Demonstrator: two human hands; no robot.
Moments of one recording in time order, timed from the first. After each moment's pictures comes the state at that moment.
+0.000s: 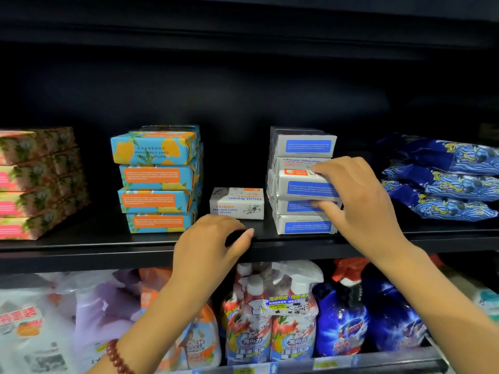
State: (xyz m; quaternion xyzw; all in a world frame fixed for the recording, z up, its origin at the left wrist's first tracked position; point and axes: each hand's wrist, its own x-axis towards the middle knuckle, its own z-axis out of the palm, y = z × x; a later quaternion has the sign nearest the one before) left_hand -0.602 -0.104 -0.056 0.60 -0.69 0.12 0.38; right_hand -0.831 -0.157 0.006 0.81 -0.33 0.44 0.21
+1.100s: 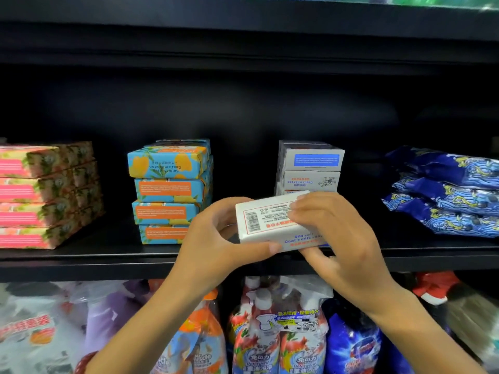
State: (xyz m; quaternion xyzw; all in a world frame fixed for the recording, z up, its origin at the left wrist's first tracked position) left_hand -0.609 -0.072 -0.007 0.40 -0.65 -0.25 0.59; right_hand -0.801 -0.125 -0.009 0.83 -0.15 0.51 0.16
